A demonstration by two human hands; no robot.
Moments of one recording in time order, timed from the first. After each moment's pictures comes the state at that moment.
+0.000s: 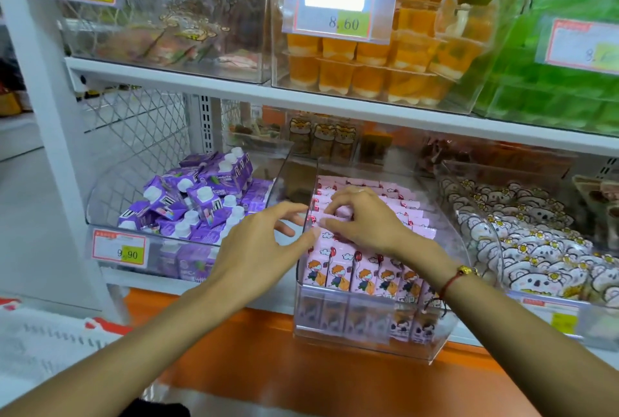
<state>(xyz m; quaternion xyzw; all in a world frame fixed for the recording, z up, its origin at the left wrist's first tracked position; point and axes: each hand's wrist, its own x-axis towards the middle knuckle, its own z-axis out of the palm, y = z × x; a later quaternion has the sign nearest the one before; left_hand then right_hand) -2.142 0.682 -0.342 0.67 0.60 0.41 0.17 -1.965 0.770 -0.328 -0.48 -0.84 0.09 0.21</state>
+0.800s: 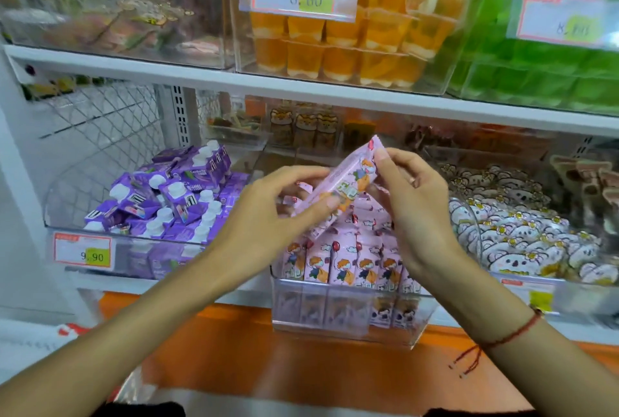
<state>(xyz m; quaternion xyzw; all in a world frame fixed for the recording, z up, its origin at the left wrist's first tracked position) -2.114 0.683 -0.309 0.70 0.41 0.51 0.29 -1.948 0.697 -0.288 -0.40 -0.48 0.42 0.66</state>
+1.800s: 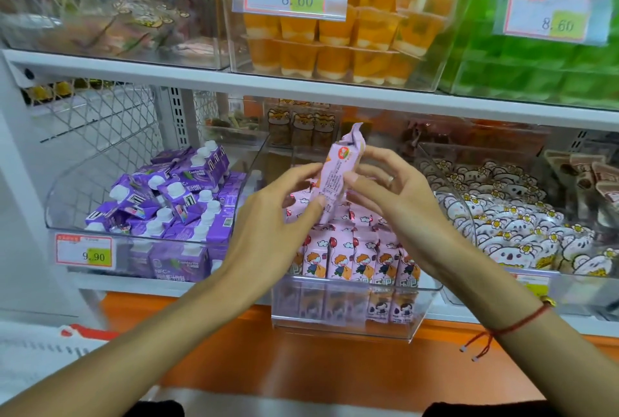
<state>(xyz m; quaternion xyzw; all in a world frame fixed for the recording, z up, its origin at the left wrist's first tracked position) -2.101 0.678 -0.325 0.70 0.44 0.52 0.21 -1.930 0.697 -0.293 -0.38 -0.62 0.44 0.52</state>
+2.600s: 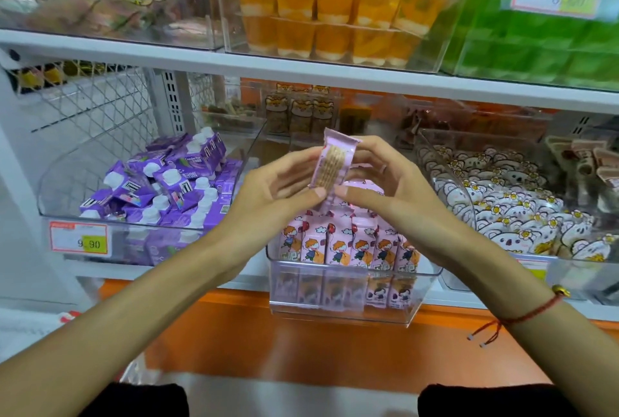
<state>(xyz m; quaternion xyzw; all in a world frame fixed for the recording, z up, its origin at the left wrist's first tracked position) -2.111 0.686 -0.320 0.65 0.35 0.51 0.45 -1.925 0.689 -0.293 -0.36 -0.74 0.37 0.43</state>
